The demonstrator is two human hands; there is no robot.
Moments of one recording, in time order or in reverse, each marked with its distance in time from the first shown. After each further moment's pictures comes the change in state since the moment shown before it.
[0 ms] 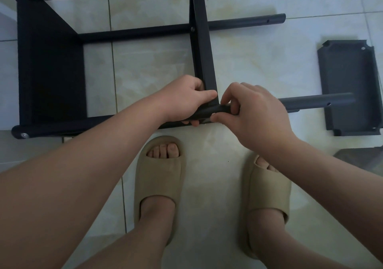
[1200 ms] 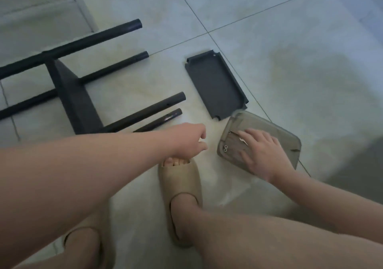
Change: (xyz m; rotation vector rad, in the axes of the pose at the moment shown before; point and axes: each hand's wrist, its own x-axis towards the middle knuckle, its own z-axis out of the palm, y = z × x) left_hand -0.010 0.165 0.222 0.890 -0.384 0.220; right_hand -0.223 0.238 -0.091 -0.301 -0.092 0.433
